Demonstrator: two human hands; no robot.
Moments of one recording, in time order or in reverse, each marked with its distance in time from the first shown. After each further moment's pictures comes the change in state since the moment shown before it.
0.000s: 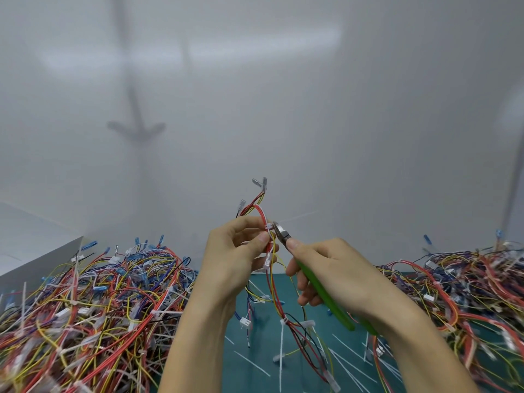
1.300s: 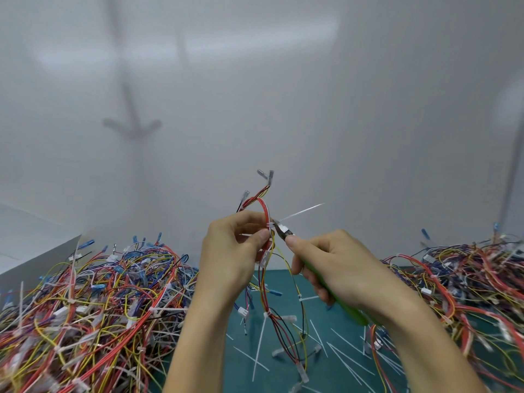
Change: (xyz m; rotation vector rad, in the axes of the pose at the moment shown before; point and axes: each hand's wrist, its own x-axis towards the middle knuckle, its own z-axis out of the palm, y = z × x) left_hand 0.002 -0.002 0.003 0.244 0.060 0.134; right_hand -0.002 0.001 -0.006 -0.091 0.040 -0.028
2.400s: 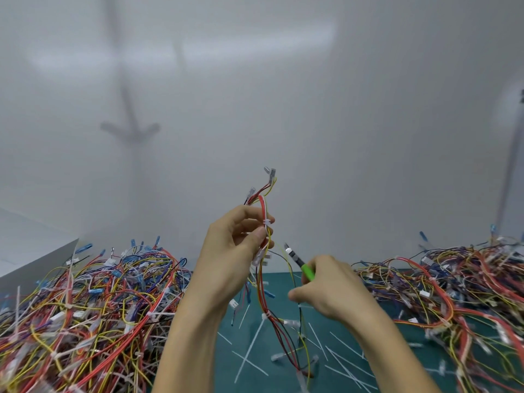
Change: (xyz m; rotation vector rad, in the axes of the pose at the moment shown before) left_hand -0.003 0.007 -0.004 -0.169 -0.126 0.052; right_hand 0.015 0.027 0.023 -0.459 0.086 0.249
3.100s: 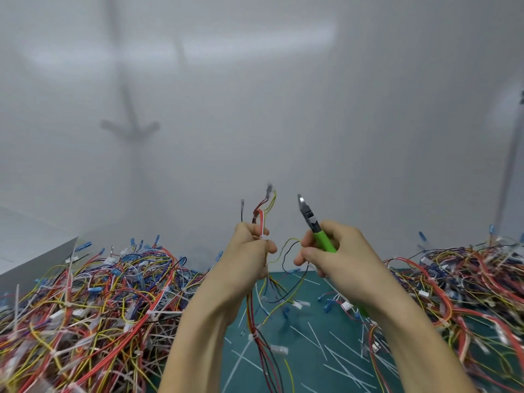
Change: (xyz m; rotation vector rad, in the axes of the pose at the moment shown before) left_hand 0.008 -0.018 0.011 0.015 -0.035 -0.347; right_hand -0.012 -0.006 -0.035 0.563 0.086 -0.256
